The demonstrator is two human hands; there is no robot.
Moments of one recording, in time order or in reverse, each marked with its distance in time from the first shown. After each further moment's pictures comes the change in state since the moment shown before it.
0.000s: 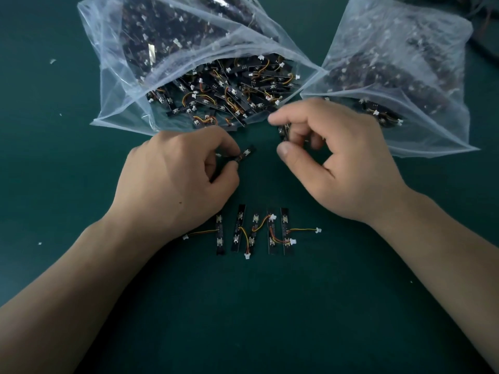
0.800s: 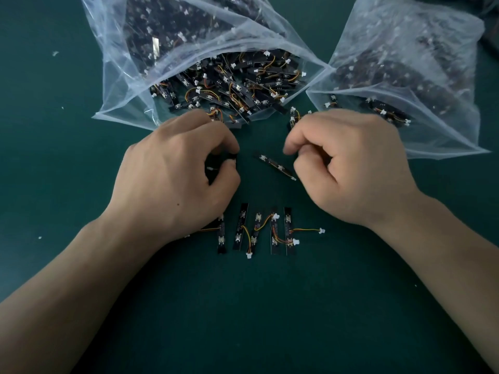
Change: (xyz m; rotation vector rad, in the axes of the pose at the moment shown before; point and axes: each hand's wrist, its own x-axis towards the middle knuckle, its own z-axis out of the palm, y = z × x) left_hand -0.003 -0.002 0.000 0.041 0.020 0.036; right_hand 0.000 -0.013 -0.006 -0.166 -0.053 0.047
